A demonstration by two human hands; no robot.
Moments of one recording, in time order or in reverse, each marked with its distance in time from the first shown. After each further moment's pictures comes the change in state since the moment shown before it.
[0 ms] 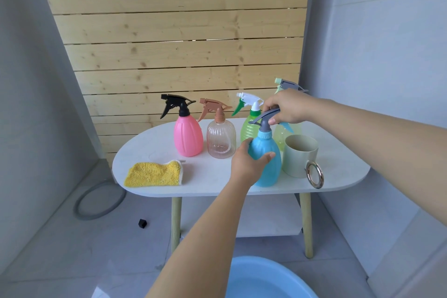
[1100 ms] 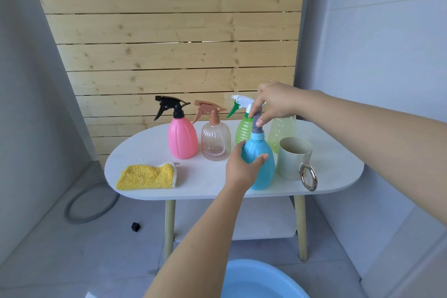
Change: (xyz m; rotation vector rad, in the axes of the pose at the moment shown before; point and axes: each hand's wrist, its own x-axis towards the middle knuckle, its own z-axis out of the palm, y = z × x) left_hand -0.004 -0.002 0.004 -0.090 0.037 -0.030; right_hand 0.002 -0.012 -0.019 -0.038 -0.048 -0.081
